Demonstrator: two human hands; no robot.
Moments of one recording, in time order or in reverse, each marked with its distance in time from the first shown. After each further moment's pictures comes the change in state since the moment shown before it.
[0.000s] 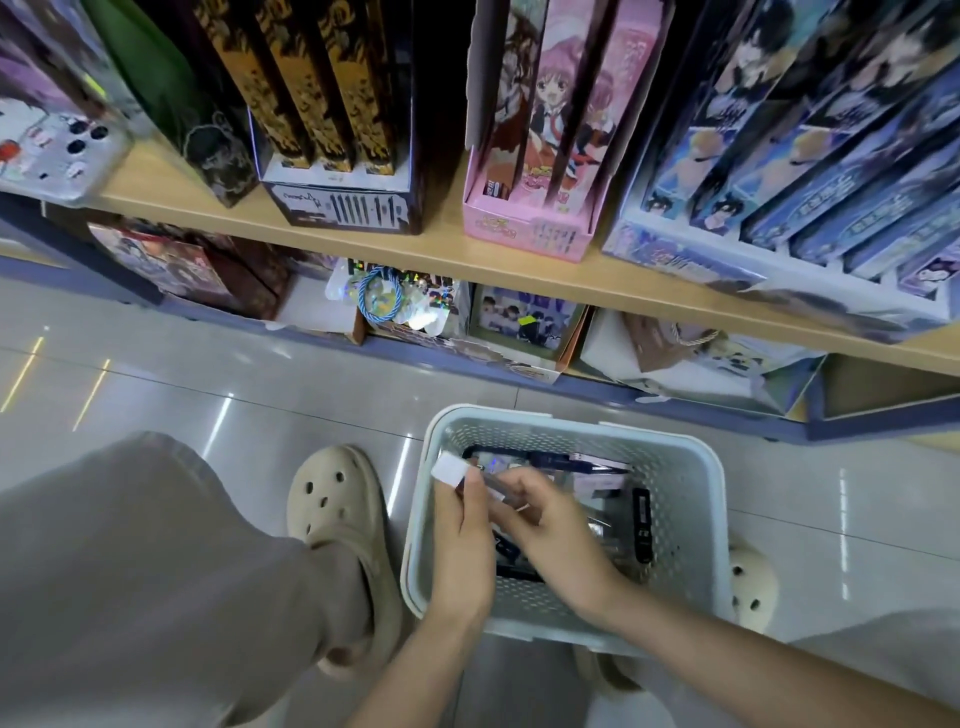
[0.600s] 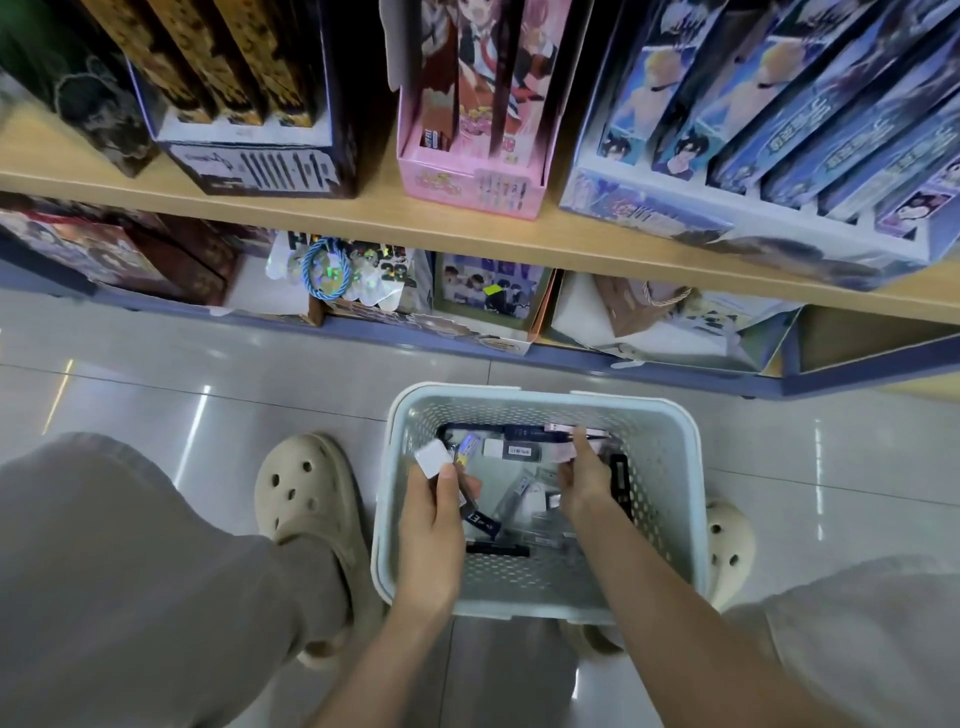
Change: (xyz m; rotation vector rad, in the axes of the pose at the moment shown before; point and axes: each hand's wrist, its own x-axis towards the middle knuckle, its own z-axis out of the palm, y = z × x) left_hand 0.013 -0.034 -0.006 0.193 -0.057 0.086; right_hand 0.064 0.119 -0.052 0.723 0.780 0.867
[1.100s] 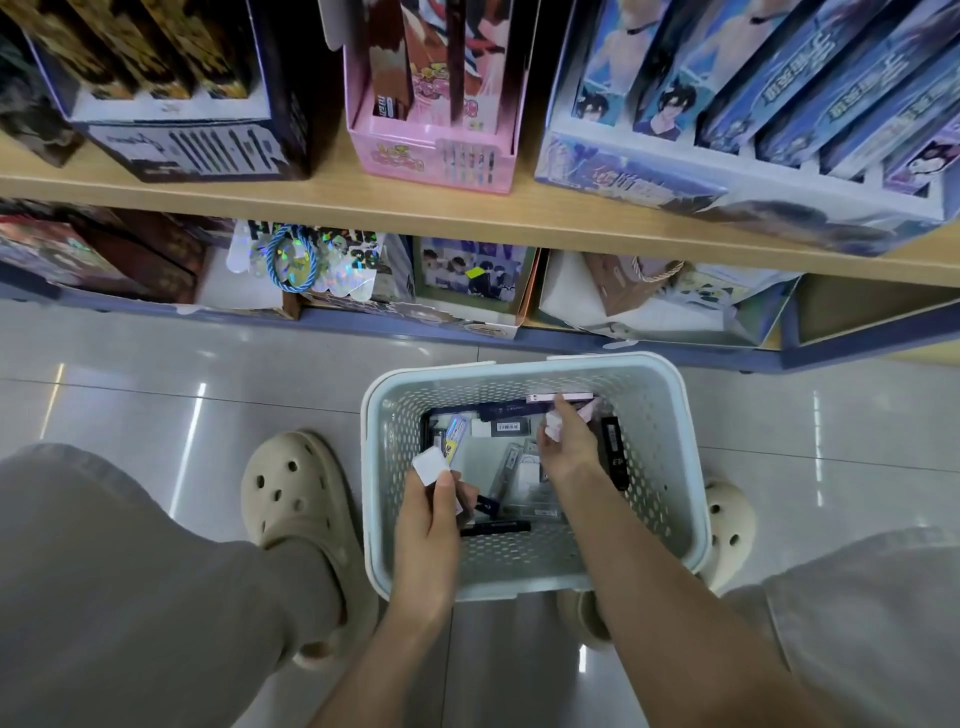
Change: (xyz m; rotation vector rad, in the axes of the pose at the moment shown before) left_hand -0.002 -0.007 0.006 0.028 -0.032 -0.051; right_hand -0.002 -0.017 0.021 0.362 -0.110 0.063
